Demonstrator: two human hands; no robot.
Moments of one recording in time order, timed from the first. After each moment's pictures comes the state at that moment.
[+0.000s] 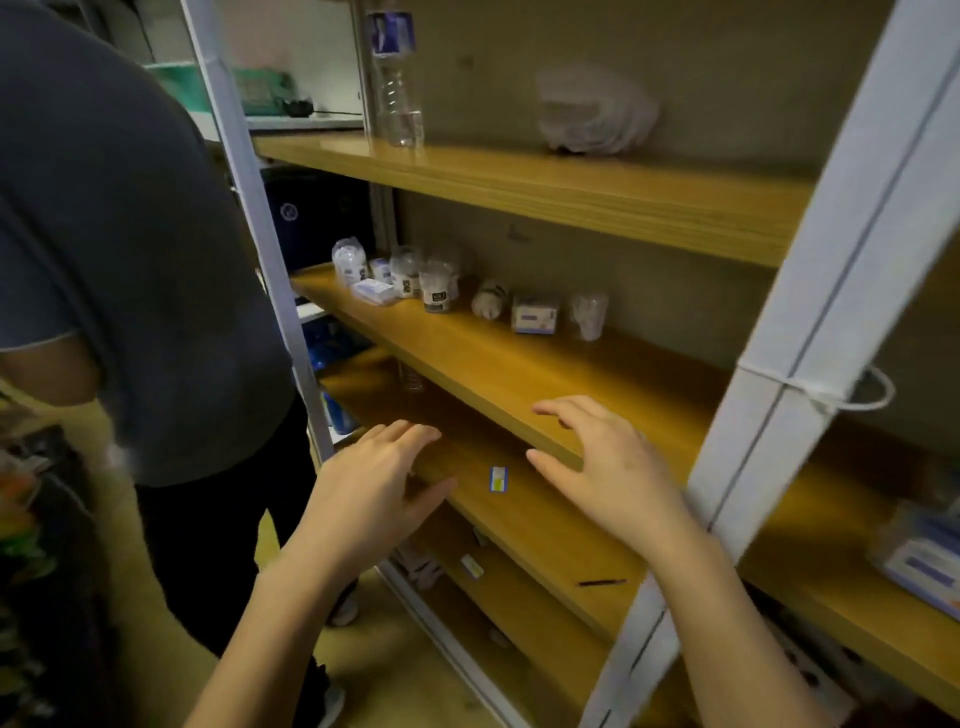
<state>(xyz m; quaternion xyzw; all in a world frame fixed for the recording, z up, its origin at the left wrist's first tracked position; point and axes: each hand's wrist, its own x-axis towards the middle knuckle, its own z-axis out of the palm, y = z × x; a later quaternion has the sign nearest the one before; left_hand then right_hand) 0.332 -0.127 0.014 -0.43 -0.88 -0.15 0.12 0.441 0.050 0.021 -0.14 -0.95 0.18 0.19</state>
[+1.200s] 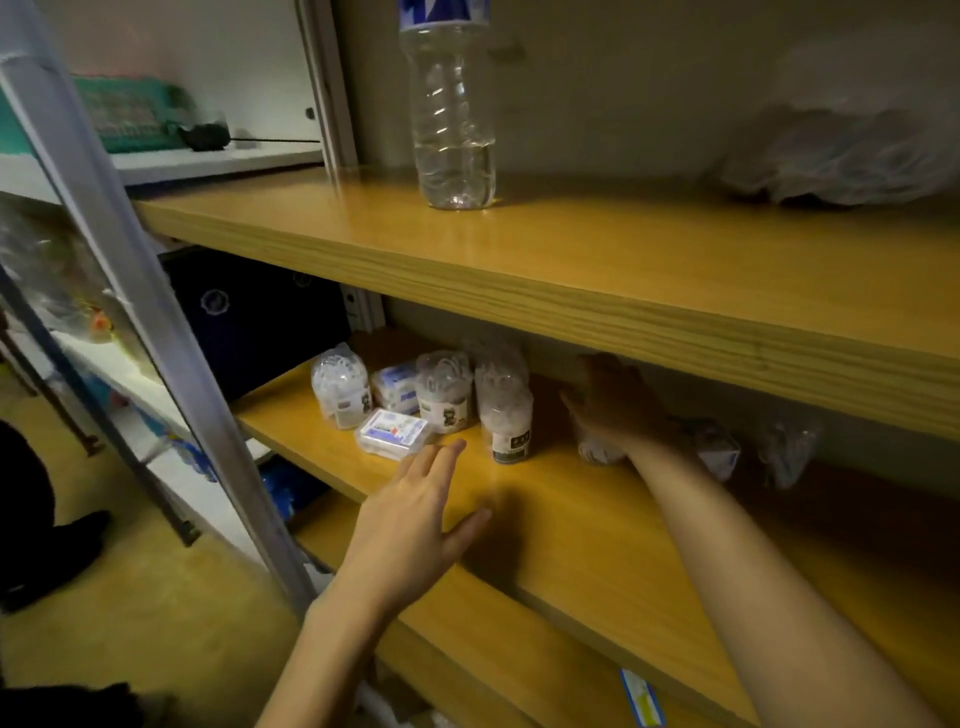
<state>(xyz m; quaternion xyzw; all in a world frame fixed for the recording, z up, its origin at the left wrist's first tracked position) -0.060 -0.022 -0.011 -0.53 -0.82 -0.19 0.08 0.017 0.205 0.007 -0.38 -0.90 0.13 0.13</state>
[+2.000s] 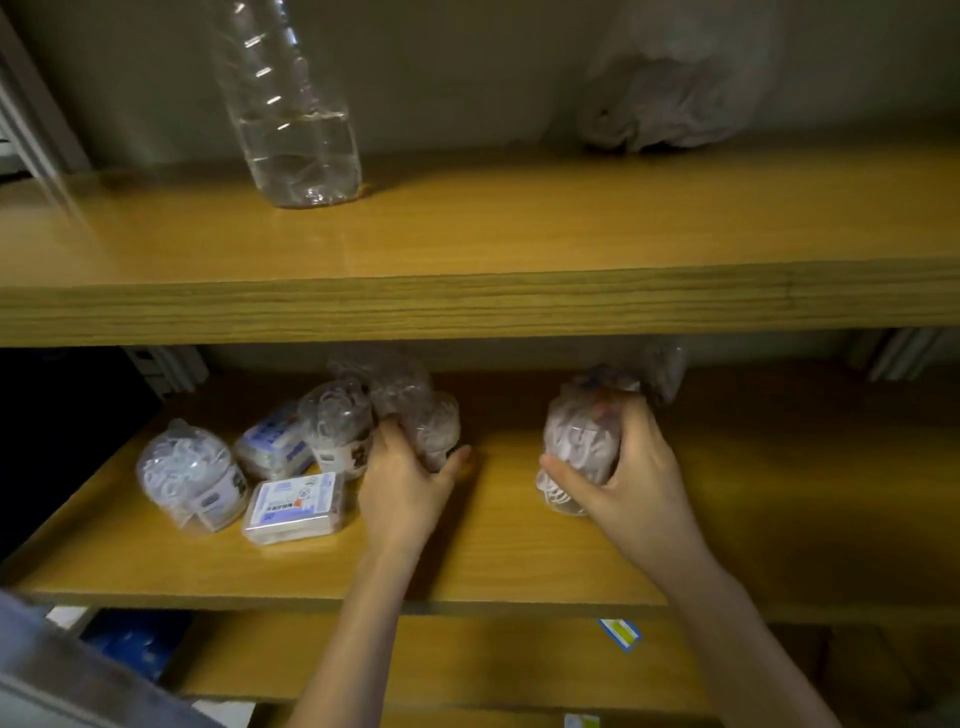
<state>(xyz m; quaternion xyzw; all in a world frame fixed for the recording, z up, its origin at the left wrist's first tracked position) -0.120 0.087 -0.055 -0.49 -0.78 -0.39 -0.05 0.076 0.090 -0.013 -0.49 -0.72 0.21 0.43</state>
